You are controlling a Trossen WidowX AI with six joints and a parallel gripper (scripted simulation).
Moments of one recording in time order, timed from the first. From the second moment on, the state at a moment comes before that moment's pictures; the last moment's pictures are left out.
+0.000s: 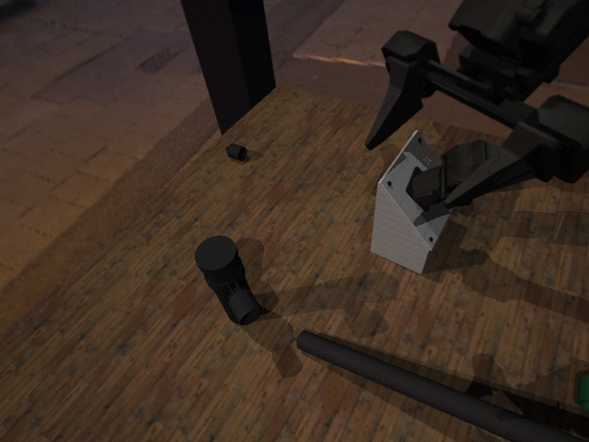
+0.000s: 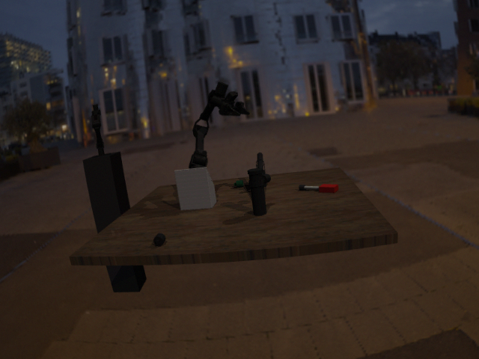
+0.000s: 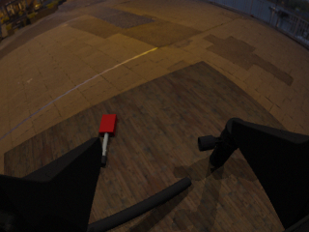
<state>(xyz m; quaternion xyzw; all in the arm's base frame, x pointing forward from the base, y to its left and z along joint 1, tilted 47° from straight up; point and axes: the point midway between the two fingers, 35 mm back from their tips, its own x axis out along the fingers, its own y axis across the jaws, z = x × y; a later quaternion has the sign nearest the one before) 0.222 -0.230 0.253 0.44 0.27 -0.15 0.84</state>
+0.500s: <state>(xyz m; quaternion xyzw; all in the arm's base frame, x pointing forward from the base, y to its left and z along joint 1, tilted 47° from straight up) 0.287 -0.122 0.110 0.36 0.41 0.15 0.83</state>
